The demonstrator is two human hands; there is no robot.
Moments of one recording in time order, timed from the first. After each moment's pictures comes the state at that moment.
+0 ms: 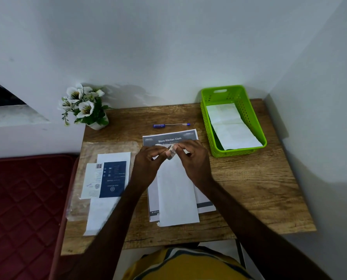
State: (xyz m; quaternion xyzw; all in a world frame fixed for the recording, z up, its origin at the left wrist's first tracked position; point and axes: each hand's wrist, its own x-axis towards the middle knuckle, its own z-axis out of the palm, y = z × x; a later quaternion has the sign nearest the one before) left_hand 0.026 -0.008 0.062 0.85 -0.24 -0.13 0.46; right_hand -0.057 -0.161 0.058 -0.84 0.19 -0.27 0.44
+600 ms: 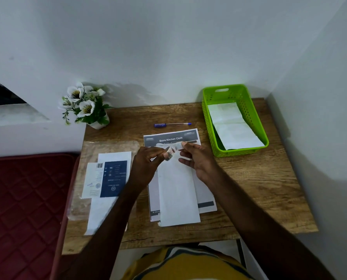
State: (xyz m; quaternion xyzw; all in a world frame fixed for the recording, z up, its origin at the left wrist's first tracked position) left_hand 0.031 0.000 0.057 0.86 -0.23 -0.14 0.42; right_hand -0.042 -0.175 0.077 -0.47 0.44 -0.03 0.77
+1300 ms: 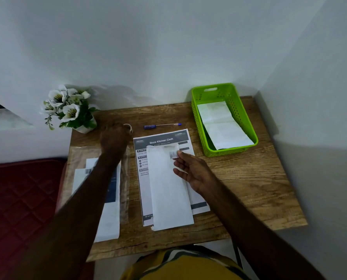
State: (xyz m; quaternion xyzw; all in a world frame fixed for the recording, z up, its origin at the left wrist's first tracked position) left_hand 0.136 -0.005 0.064 0.96 -0.26 0.03 0.07; right_hand -0.070 -0.172 0.071 -0.35 0.44 0.00 0.82
